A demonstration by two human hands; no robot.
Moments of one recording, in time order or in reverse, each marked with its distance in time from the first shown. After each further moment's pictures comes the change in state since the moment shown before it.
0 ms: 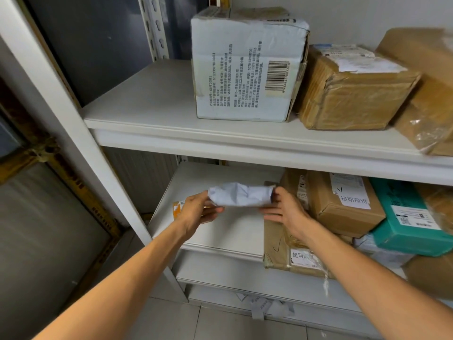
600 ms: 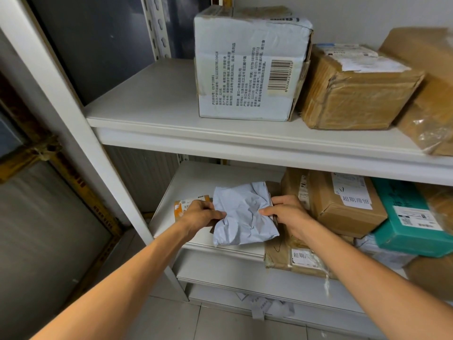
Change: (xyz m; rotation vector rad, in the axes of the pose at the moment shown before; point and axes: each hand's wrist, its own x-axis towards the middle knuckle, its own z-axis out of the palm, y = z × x) left_hand 0.002 -0.010 -0.006 0.285 -0.071 -0.056; right_hand 0.002 0.008 -0.002 -0.212 -0.006 -0.040
